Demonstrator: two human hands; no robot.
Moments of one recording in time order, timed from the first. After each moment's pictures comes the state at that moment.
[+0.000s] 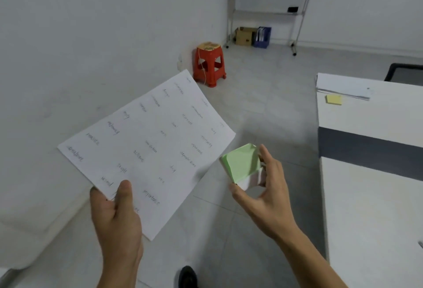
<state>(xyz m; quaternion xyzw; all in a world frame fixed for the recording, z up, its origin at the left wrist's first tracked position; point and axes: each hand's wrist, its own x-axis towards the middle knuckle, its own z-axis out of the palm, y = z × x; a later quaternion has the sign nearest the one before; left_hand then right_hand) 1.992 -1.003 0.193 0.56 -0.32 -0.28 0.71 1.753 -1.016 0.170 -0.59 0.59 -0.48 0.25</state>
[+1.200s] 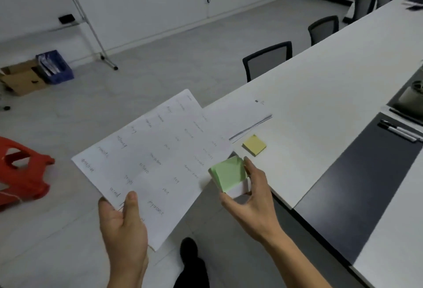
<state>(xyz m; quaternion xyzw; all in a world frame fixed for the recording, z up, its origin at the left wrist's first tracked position) 1.592 -1.829 0.155 0.42 -0.54 -0.60 0.42 1.462 -1.653 0.118 -0.19 0.81 -0.54 0.10</state>
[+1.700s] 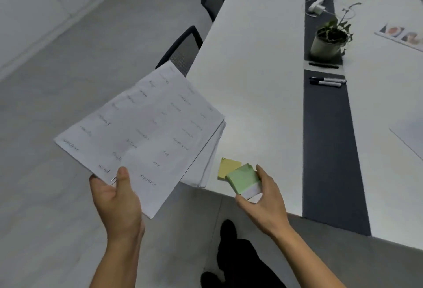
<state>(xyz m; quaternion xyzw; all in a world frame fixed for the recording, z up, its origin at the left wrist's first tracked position) 1.260 -1.970 0.148 0.25 -0.64 -0.68 0.23 1.303 -1.713 0.048 0.16 0.87 -0.47 0.03</state>
